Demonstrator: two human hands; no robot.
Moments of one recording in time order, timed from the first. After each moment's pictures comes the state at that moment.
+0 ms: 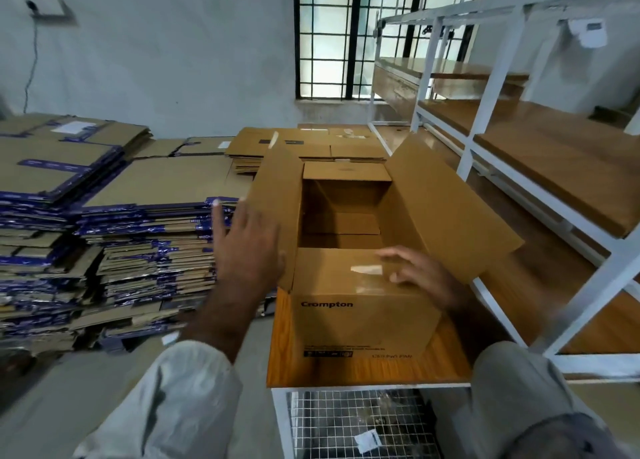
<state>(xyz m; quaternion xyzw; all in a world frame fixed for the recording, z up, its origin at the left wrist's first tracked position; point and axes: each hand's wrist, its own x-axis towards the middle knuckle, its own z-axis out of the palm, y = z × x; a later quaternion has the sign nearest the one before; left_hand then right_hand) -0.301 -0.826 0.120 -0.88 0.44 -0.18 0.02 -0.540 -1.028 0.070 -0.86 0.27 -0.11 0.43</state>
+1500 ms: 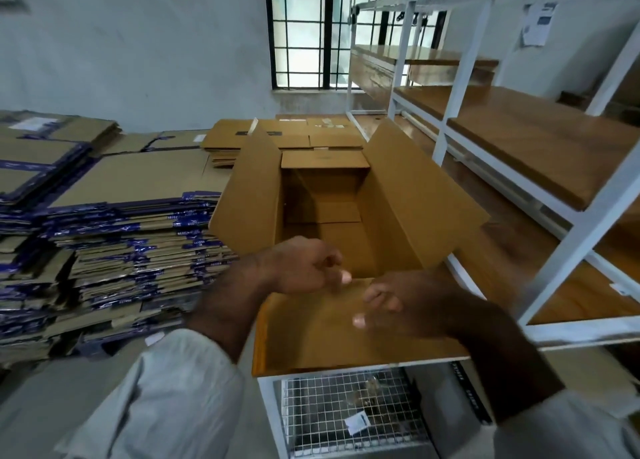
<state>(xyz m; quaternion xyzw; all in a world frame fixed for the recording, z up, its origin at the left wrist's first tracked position) -0.370 -0.841 0.153 -0.72 0.63 0.27 -0.10 -0.573 -0.933 0.128 -0.93 0.29 0.08 0.21</state>
